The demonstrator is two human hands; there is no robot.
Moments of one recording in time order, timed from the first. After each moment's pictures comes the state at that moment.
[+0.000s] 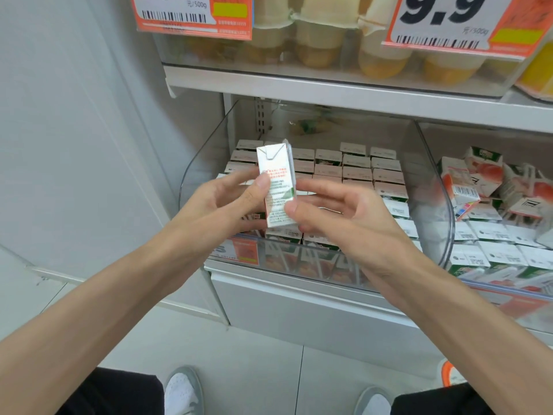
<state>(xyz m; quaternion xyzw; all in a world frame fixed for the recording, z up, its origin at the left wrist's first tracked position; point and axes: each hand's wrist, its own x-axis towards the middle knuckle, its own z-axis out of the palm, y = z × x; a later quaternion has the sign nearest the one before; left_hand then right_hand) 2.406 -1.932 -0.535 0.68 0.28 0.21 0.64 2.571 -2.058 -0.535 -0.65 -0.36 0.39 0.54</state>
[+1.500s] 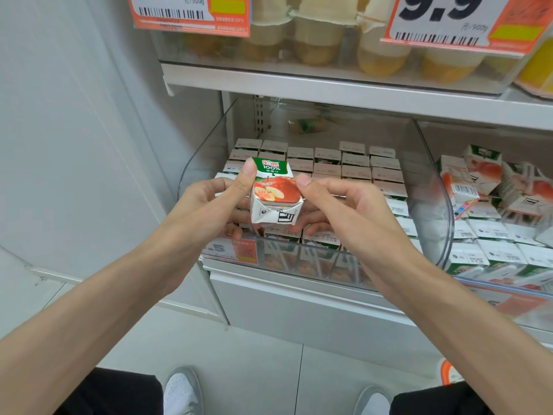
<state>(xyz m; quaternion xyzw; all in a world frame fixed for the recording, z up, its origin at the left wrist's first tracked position) 2.409 -1.929 -0.536 0.65 0.39 0.22 0.61 2.566 -2.055 -0.530 -0.65 -0.34 0.37 0.57</state>
